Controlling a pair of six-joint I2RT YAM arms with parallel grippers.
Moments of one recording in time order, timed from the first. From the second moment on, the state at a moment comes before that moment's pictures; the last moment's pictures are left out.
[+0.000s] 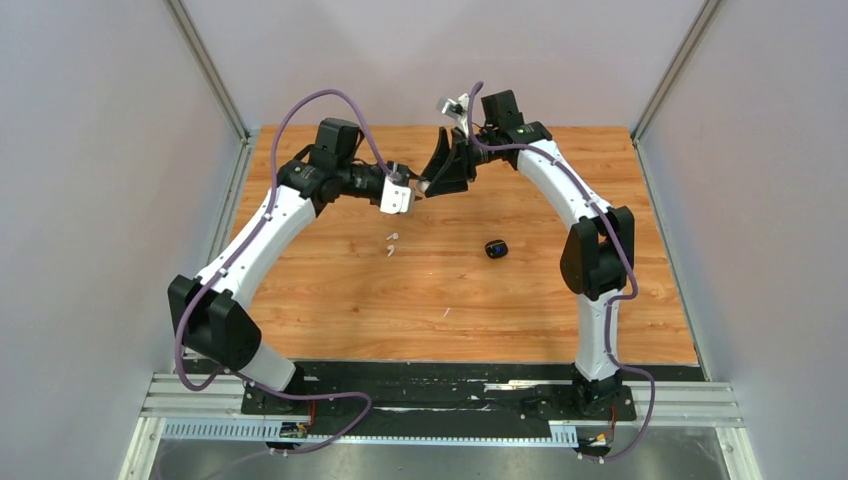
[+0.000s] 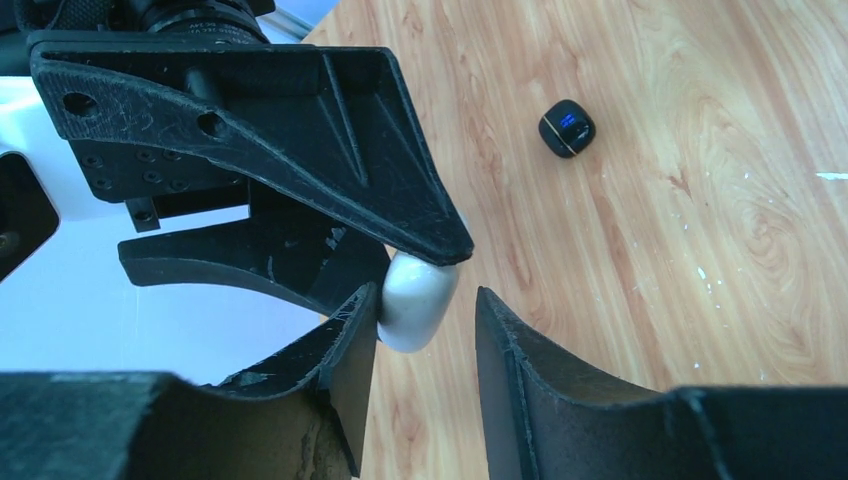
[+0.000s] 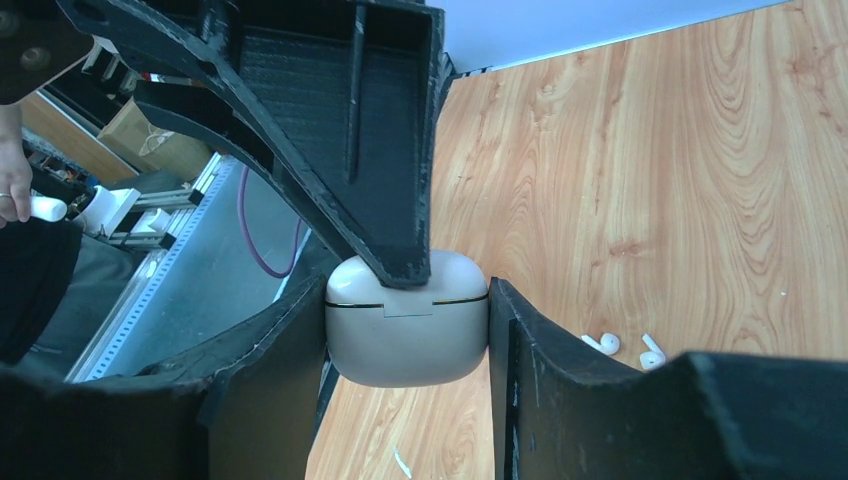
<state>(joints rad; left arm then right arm) -0.43 1.51 1.49 -0.65 0.91 1.36 0.39 2.09 2.01 -0.66 -1.51 -0.30</state>
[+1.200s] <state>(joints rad) -0.44 1.68 1.85 -1.17 0.78 0.79 0.44 1.79 1.67 -0.56 -1.26 -0.50</state>
